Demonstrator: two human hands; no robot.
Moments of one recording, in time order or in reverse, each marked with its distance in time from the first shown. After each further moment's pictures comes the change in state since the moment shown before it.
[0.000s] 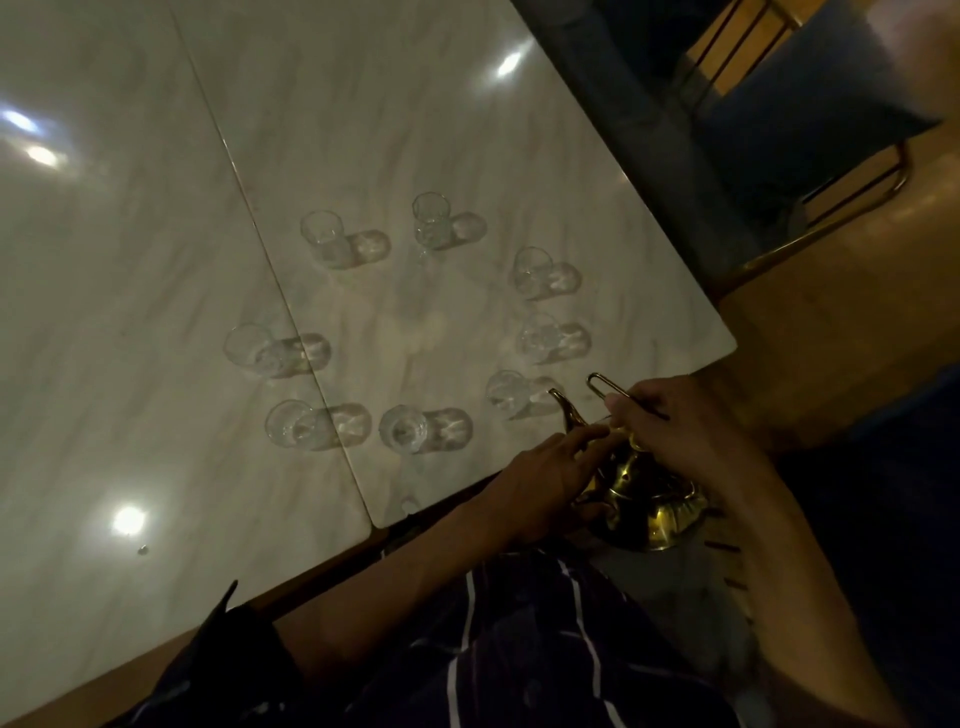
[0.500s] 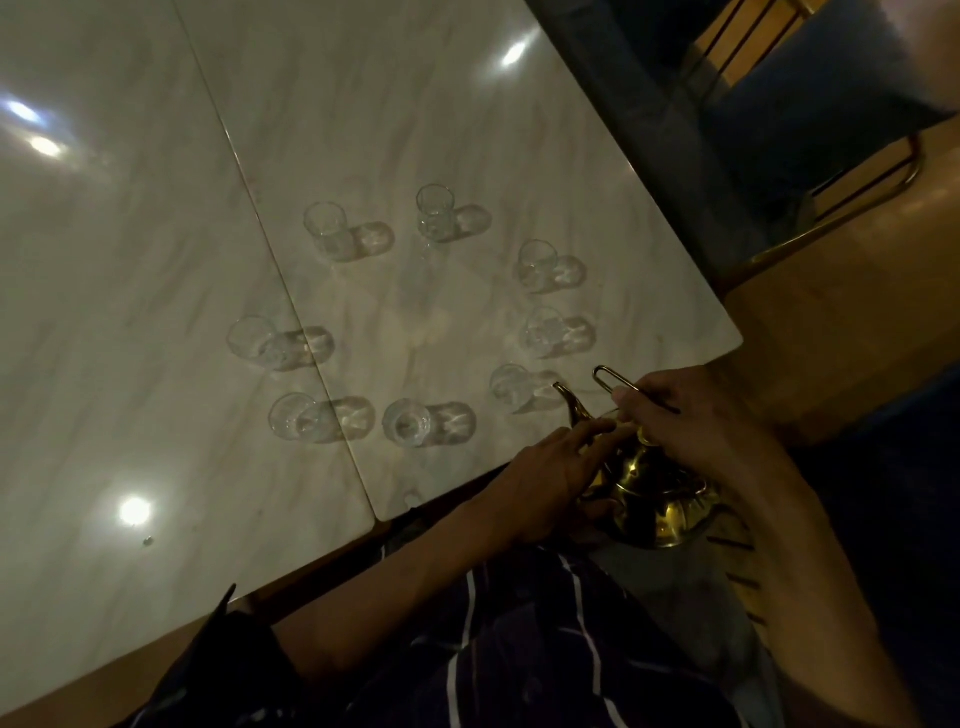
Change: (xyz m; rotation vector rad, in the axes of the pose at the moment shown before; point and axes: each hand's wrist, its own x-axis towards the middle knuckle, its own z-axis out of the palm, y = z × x) left_hand -0.003 0.007 -0.005 -0.022 0.038 -0.001; right_hand -0.006 -0.014 -0.006 0.038 -0.006 -0.013
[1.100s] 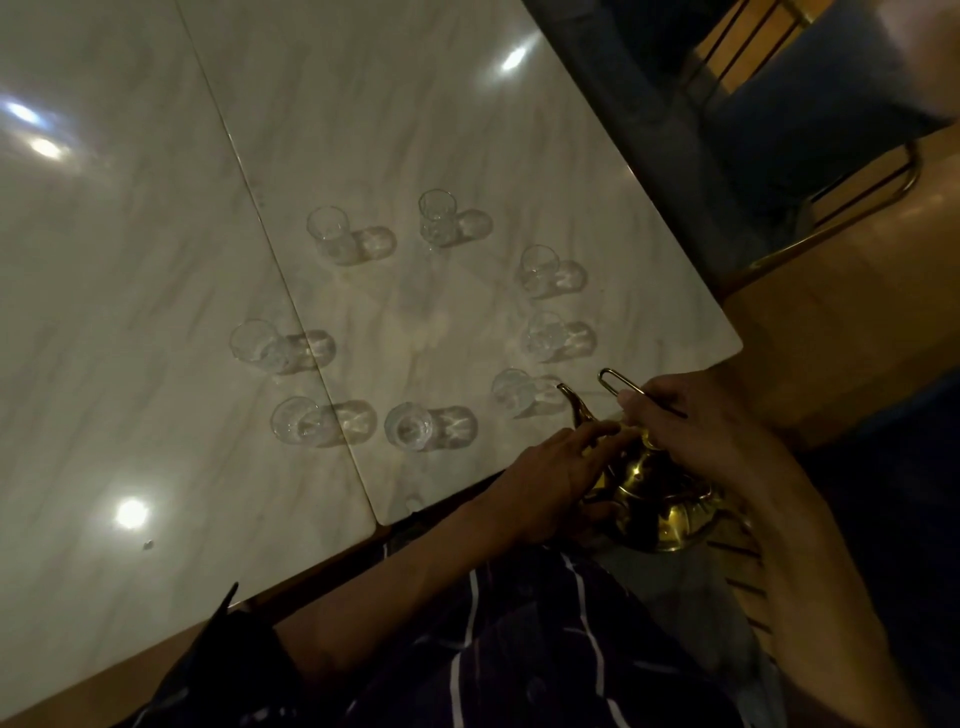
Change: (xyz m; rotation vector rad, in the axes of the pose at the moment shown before) left_hand 0.002 -0.001 -0.007 0.015 -0.011 0.010; right_hand -0.002 -0.005 -0.003 0.027 -0.020 0.027
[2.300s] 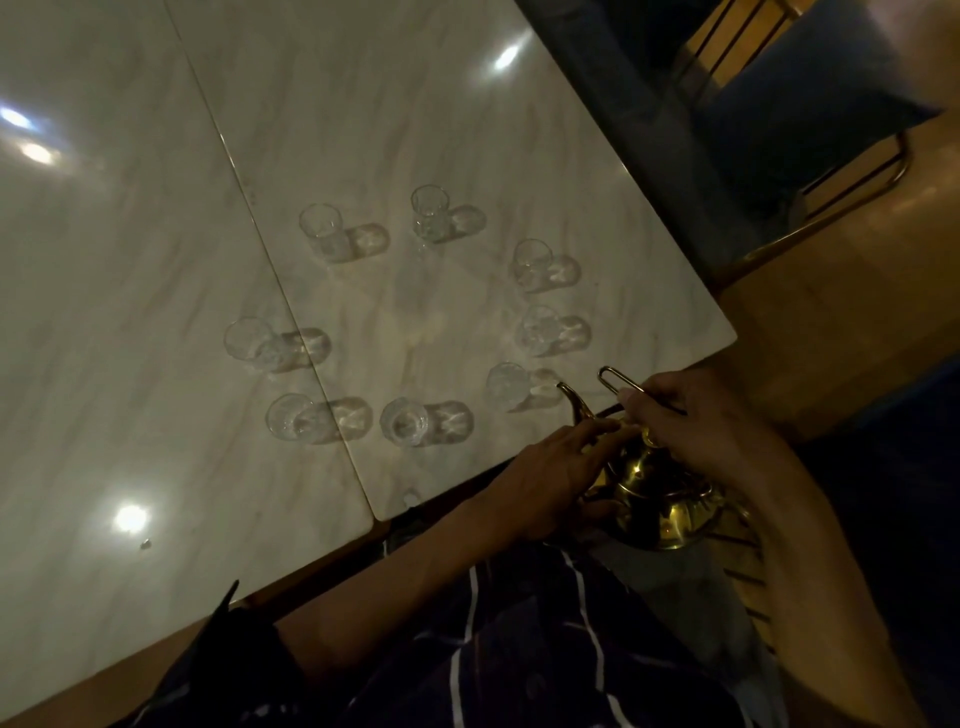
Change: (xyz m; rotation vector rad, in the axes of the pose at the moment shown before) left_hand -0.001 0.004 0.010 -0.029 0.011 0.026; right_hand -0.011 0.005 -0.001 -0.013 0.013 -0.004
